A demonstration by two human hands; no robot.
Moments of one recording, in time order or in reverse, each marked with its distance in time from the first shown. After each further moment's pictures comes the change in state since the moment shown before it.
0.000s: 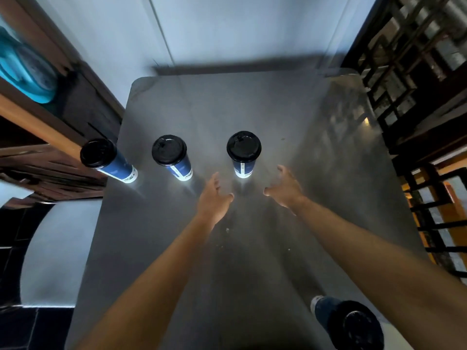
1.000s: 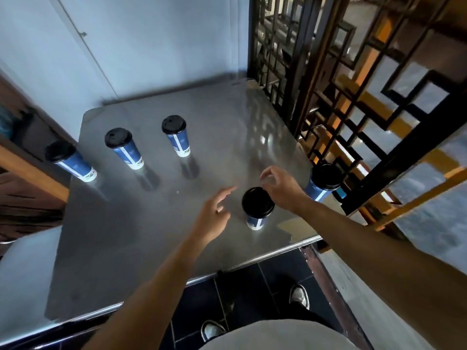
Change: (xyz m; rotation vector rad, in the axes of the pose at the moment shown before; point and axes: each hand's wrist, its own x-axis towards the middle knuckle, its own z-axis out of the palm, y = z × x) left_hand -0.283 -0.053 0.081 0.133 -0.399 0.533; right_hand -0.286 0.161 -0.100 0.037 0.231 -0.290
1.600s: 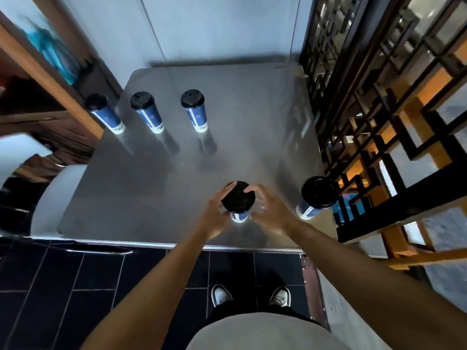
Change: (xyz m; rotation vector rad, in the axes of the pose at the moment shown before) left_hand 0.000 0.019 0.105 -0.019 0.203 -0.145; right_hand -0.004 0.081 -0.022 0.135 -0.529 -0.235
